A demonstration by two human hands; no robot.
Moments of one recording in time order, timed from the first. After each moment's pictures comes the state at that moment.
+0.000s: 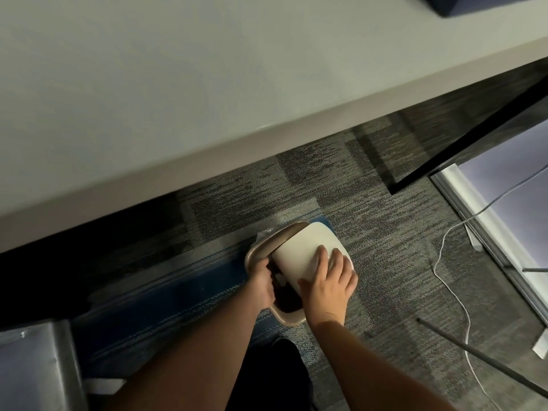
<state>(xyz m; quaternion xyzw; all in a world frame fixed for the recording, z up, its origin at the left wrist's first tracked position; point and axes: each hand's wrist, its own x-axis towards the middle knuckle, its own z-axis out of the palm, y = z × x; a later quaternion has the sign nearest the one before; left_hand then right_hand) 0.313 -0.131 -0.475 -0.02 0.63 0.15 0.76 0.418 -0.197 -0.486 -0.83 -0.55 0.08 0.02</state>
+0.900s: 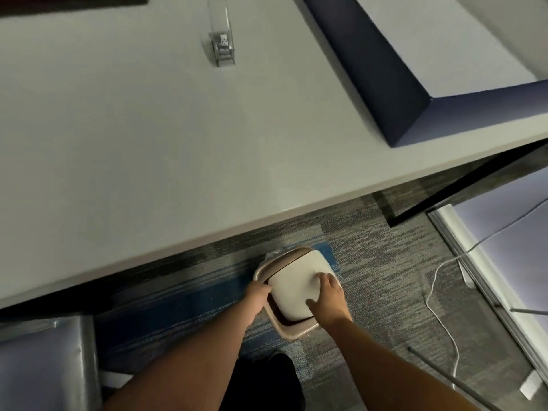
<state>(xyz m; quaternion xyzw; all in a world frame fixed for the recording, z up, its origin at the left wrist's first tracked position) 0.279 -0.132 -0.423 0.24 0.73 0.03 0.63 0.438 -0.170 -0.419 -0.77 -0.52 0.37 -0.05</state>
